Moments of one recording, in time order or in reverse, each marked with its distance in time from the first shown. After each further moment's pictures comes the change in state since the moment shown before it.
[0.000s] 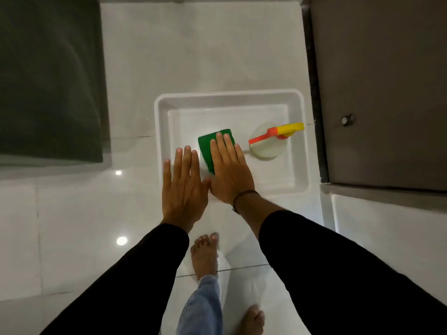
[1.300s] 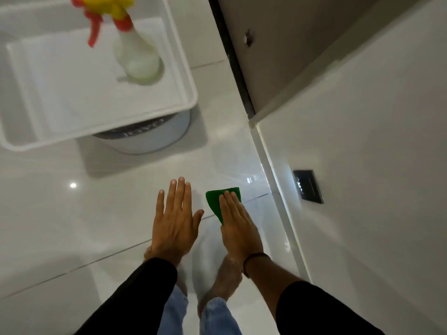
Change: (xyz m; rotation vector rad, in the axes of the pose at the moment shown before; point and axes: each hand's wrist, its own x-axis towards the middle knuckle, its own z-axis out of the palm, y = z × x) left_hand -0.202 0.203 0.184 0.070 -0.122 0.281; right_hand -0.395 0.125 0.141 0.411 -0.073 0.405
